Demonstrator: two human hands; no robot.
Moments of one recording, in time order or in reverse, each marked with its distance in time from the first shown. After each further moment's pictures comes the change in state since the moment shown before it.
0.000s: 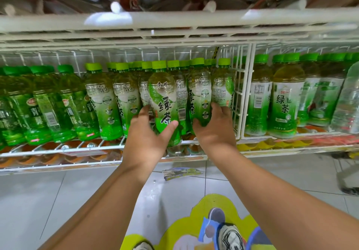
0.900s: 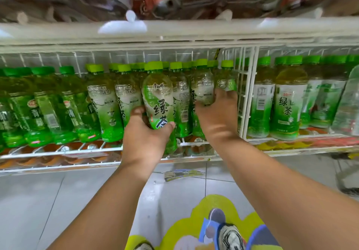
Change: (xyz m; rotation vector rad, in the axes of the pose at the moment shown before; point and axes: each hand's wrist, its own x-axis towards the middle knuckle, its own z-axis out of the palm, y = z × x) left_hand 0.002 0.008 -0.010 -0.348 0.059 -0.110; right_hand 0.027 -0.031 -0.006 0.068 0.180 0.024
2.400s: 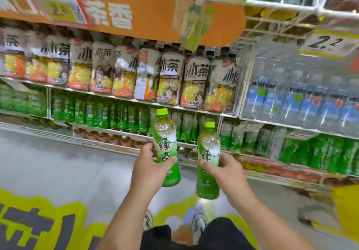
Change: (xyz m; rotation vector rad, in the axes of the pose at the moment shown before) left_hand -0.314 0.201 -0.172 -0.101 0.080 -0.260; right_hand -0.241 -0.054 -0.337 0.393 -0.514 0.111
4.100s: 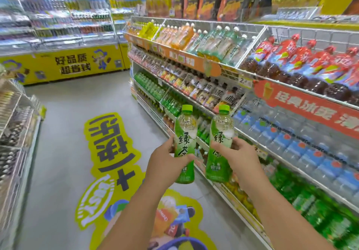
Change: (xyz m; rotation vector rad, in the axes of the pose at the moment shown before) left_hand -0.576 0.112 0.305 -0.186 0.663 0.121; right_hand -0.211 0.043 -0.473 0.075 -0.679 -0.539
